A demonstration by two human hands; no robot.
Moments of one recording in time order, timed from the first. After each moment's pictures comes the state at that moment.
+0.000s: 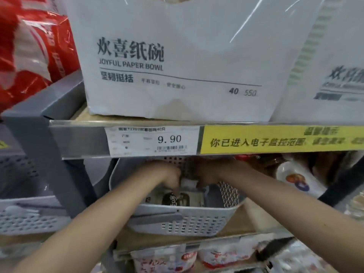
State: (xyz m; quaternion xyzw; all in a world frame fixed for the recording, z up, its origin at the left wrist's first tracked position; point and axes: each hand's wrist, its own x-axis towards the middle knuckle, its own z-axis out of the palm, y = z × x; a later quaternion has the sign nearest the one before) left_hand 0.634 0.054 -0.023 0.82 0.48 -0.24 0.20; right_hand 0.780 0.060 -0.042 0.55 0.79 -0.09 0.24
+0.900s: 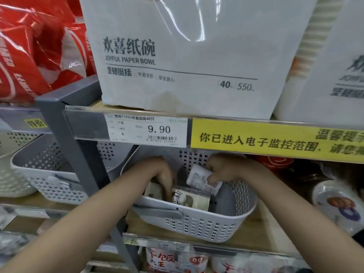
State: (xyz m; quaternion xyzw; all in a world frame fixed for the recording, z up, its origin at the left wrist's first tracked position) left_hand 0.606 0.074 -0.048 0.72 0.55 -0.32 0.28; right_hand 0.797 0.063 -0.021 0.50 0.84 -0.16 0.10
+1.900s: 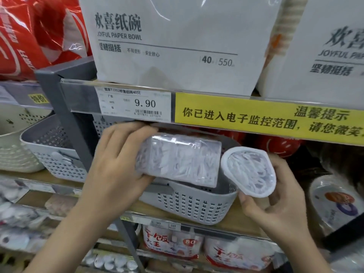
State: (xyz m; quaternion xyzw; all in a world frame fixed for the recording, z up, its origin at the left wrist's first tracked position) left_hand 0.598 -0.099 0.003 0.74 0.52 0.39 -0.19; right_hand 0.857 -0.085 -0.026 0.33 0.73 -0.22 -0.56
